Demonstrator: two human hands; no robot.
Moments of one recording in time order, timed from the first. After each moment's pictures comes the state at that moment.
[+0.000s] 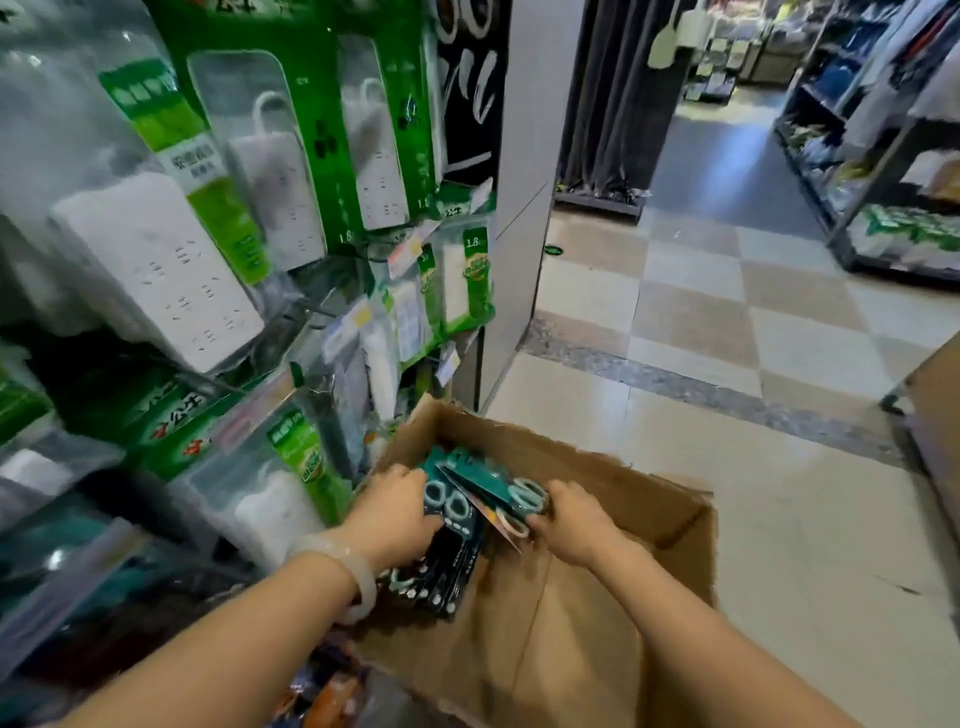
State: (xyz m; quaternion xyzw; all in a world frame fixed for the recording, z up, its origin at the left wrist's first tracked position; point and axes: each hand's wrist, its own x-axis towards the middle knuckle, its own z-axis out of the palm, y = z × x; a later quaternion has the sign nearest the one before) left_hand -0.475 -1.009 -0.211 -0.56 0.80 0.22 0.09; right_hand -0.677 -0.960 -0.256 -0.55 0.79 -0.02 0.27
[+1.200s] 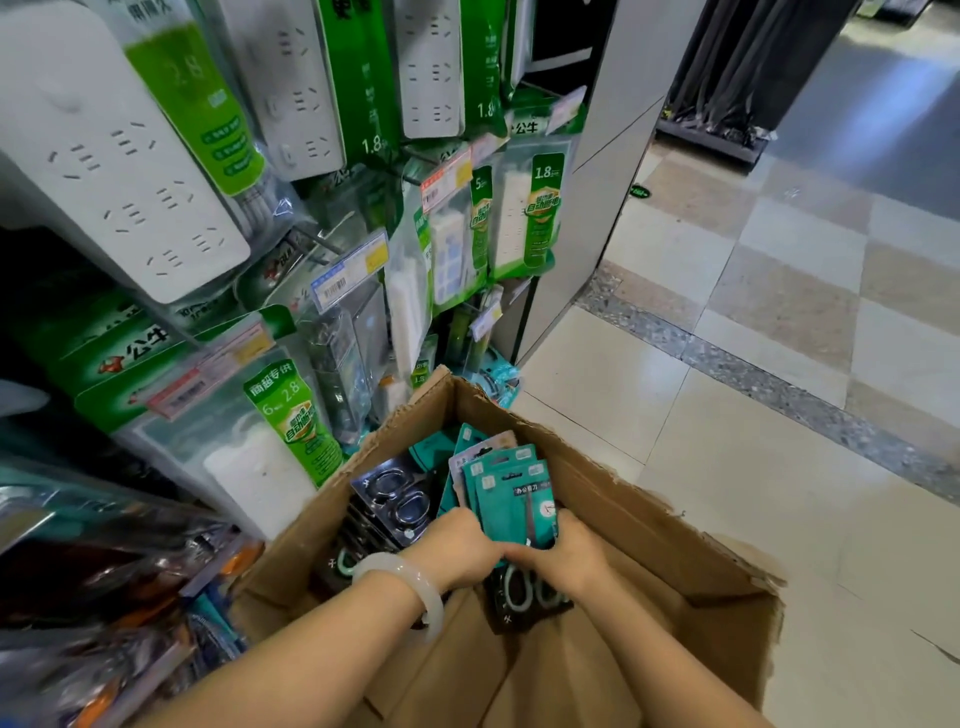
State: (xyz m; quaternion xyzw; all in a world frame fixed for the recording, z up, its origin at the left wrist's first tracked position) left_hand -0.554 -1.027 -0.285 -0.63 0.59 0.50 0.07; right_hand -0.698 -0.999 -0.337 -0.44 0.76 -0.11 0.45
